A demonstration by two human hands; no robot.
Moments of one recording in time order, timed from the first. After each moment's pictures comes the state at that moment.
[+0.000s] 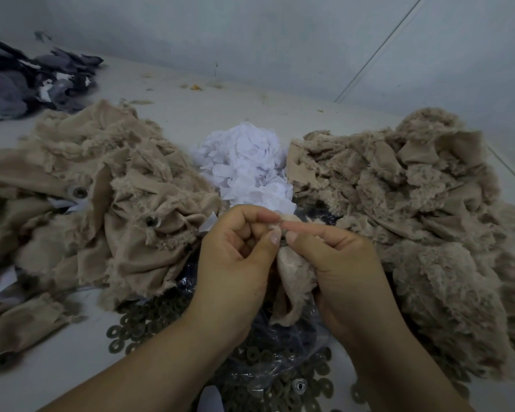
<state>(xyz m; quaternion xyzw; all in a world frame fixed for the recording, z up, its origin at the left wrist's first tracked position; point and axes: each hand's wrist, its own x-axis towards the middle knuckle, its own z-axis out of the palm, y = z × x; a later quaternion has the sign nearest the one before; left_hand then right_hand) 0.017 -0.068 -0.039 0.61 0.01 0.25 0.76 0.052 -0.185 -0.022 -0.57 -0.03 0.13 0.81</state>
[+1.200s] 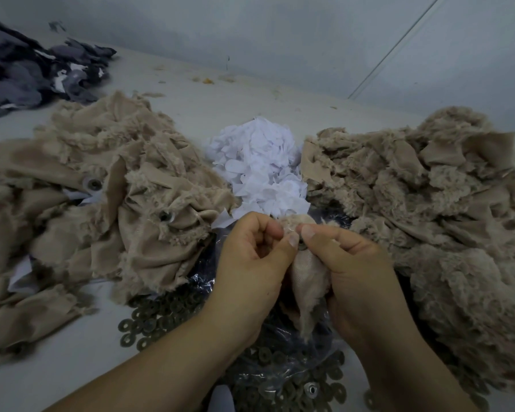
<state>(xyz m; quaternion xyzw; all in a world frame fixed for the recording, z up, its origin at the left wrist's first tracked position) 0.021 -0.066 -0.050 0.62 0.07 0.18 0.76 0.056 -0.181 -0.034 -0.60 -0.03 0.12 0.79</state>
